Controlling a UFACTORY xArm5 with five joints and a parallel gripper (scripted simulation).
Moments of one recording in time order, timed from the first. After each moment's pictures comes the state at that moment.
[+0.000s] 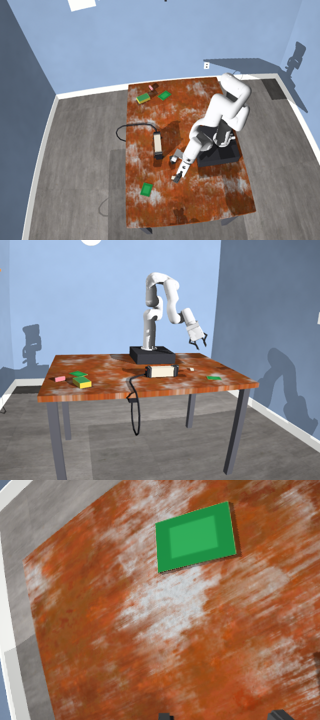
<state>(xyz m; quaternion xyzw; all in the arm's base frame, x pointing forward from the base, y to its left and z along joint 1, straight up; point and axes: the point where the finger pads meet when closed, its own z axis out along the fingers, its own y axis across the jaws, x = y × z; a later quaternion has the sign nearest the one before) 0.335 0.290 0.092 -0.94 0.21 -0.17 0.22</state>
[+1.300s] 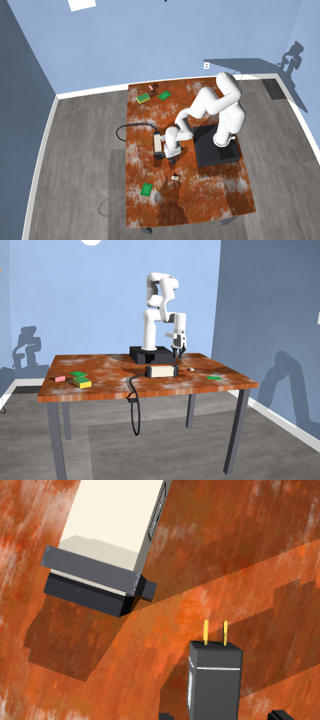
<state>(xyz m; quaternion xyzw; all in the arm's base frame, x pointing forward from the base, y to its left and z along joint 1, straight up) 0.356 0.111 0.028 -0.82 0.58 -0.01 0.01</state>
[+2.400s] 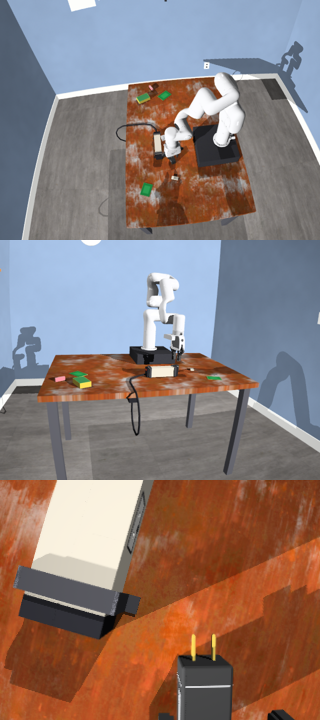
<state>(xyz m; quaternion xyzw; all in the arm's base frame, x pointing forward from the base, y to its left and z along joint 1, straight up) 0.354 0.101 0.018 -0.80 0.60 0.00 0.00</state>
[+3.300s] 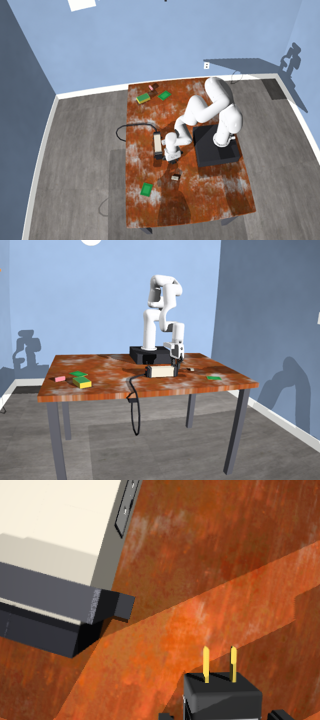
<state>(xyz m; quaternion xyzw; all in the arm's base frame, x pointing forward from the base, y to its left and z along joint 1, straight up) 0.354 0.101 -0.036 -0.80 0.60 0.00 0.00</state>
